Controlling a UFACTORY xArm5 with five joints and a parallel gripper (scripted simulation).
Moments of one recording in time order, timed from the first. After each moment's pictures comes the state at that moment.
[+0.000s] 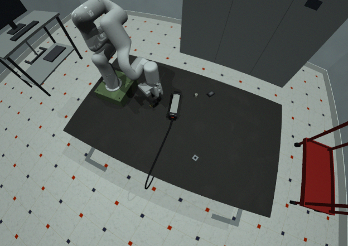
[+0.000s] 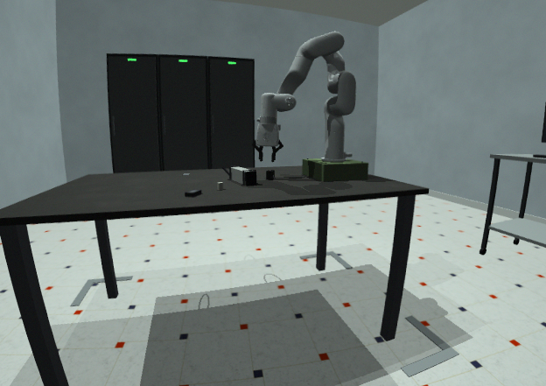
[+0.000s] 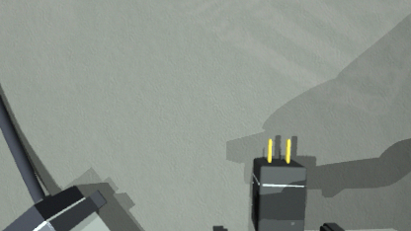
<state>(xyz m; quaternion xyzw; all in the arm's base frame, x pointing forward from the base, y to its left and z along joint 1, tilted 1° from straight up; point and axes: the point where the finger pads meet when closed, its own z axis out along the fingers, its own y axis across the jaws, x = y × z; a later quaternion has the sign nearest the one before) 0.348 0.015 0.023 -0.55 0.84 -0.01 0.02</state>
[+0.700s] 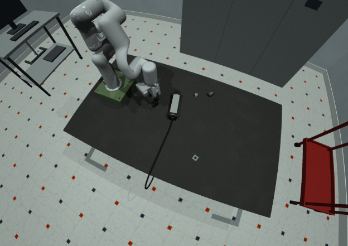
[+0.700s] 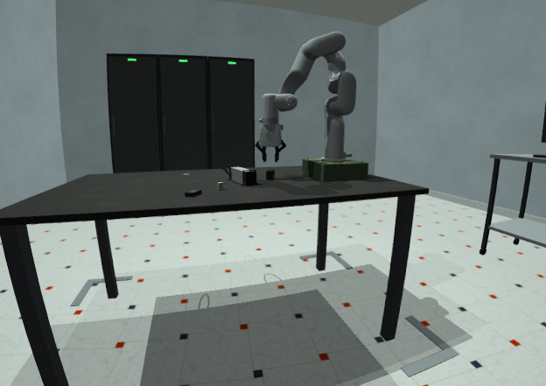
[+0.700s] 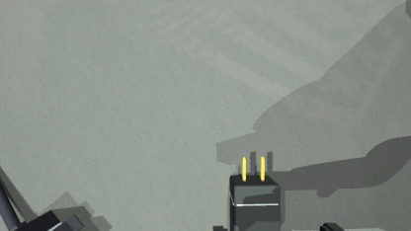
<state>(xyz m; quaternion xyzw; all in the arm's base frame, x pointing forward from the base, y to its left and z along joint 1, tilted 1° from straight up) 0.331 0.011 0.022 -0.53 0.85 0.00 0.00</state>
